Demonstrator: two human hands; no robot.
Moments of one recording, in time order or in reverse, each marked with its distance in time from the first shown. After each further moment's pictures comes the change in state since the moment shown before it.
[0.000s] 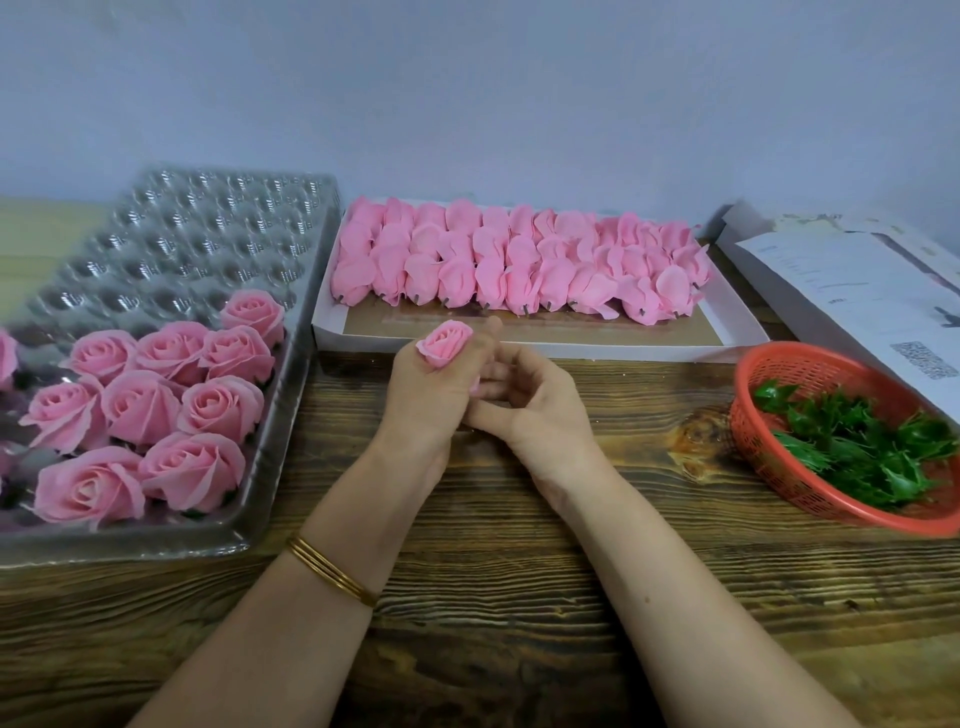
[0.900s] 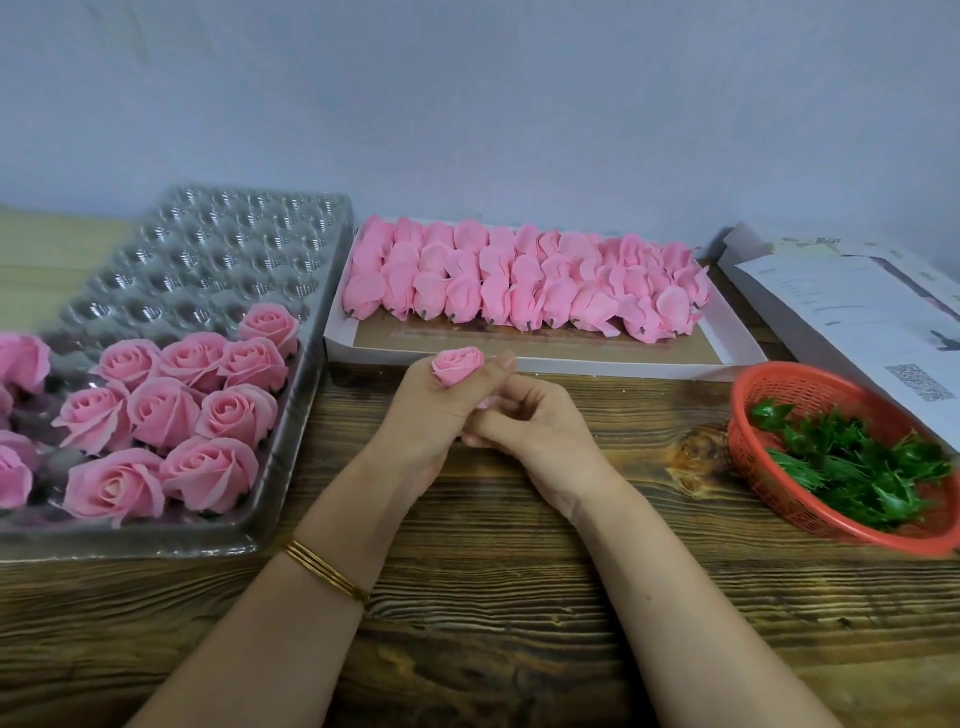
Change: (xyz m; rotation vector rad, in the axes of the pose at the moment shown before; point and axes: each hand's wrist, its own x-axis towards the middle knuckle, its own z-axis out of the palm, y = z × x) left_hand -0.006 0.013 -0.012 0.135 -0.212 -0.049; right_hand 0.002 -0.003 -0.008 -0.024 -0.199 0.055
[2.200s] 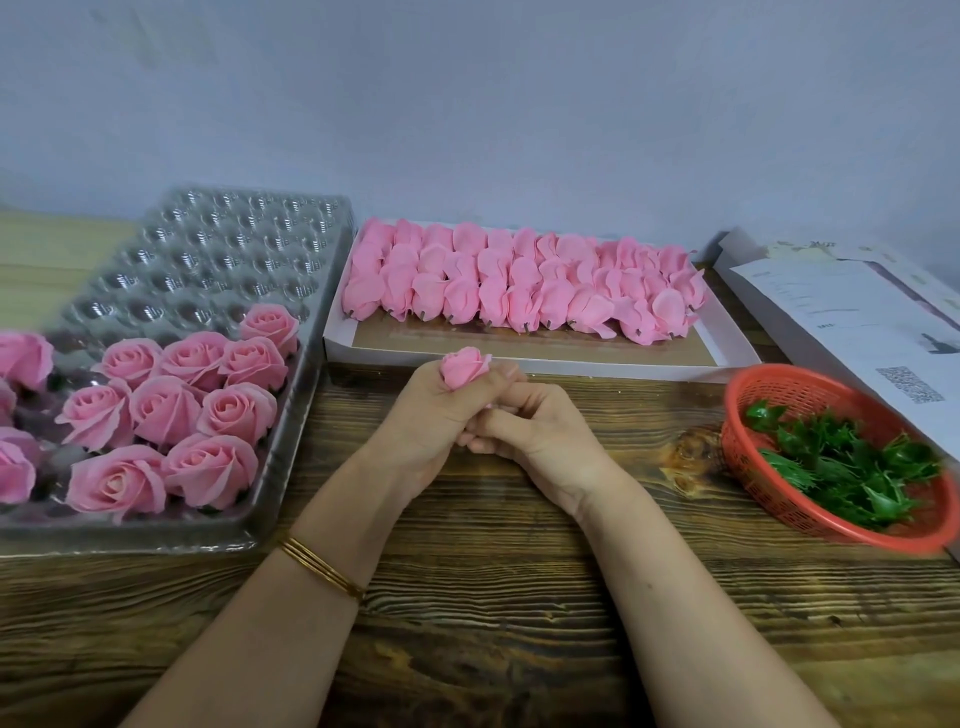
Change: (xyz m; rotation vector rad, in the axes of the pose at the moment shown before) left_hand 0.000 -0.003 0.000 -0.005 -0.079 -0.045; right_hand -0.004 -0.007 -0.004 0.074 -0.052 0.082
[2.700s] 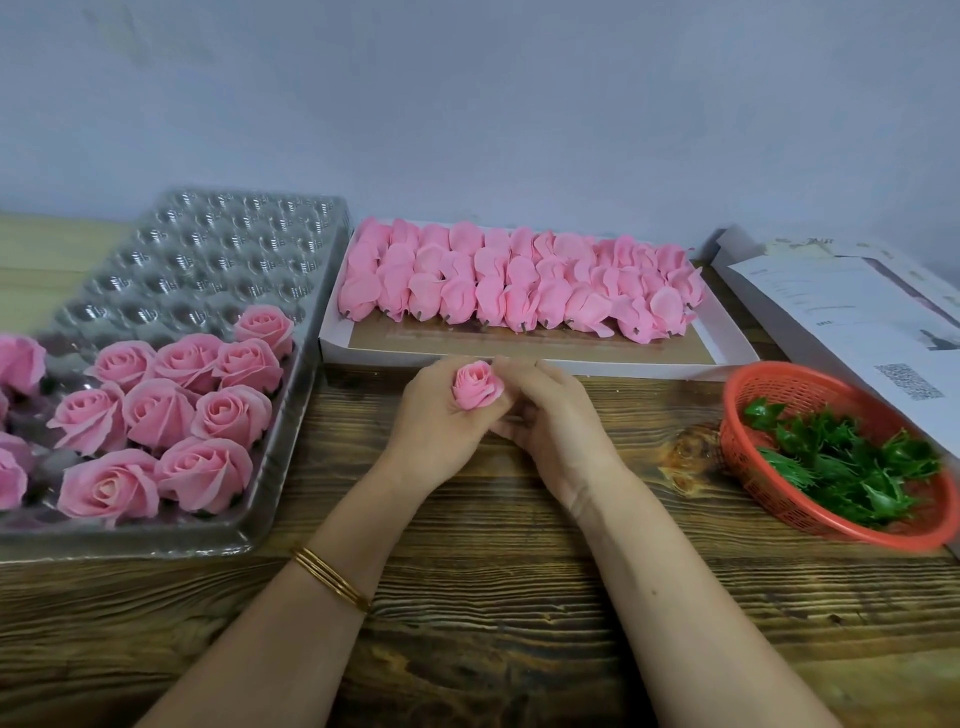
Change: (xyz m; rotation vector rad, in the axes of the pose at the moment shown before) left_hand 0.002 -0.012 0.003 0.511 0.164 0.280; right_hand 0.006 -0.006 -0.002 0.202 0.234 0.053
